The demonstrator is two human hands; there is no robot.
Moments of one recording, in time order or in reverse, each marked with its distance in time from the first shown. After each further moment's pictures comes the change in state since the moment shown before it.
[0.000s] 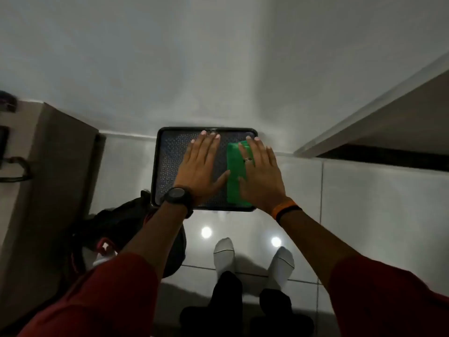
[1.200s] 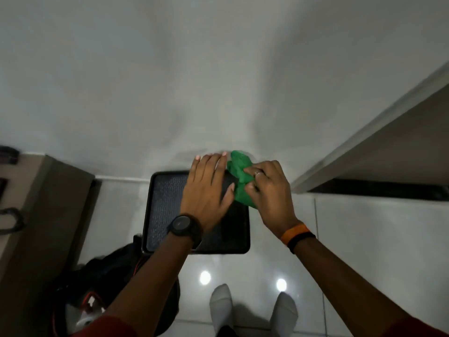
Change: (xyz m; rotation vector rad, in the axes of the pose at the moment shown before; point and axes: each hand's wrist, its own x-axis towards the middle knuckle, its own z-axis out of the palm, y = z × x) left_hand 0.050 0.051 -0.041 0.056 0.419 0.134; right_hand 0.020 0.025 -0.086 0.302 0.451 0.011
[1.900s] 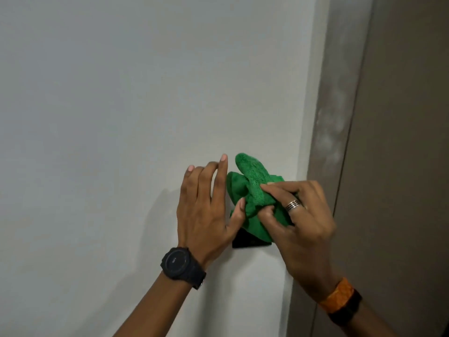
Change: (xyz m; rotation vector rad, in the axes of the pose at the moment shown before) left_hand 0.291 0.244 -0.563 0.047 0.943 0.375; right_hand 0.140 -0.258 -0.578 -0.108 1.142 -0.547
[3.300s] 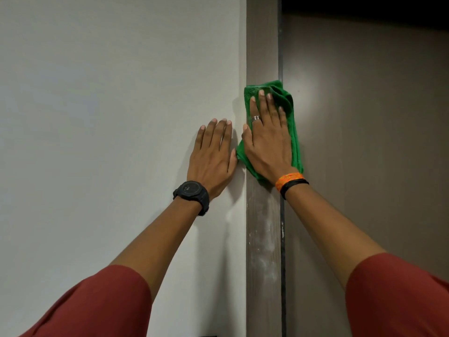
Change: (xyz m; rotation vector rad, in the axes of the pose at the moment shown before) left_hand 0.327 0.069 0.038 0.186 0.036 0.131; right_hand 0.353 0.127 0.003 -0.439 -0.118 -0.119
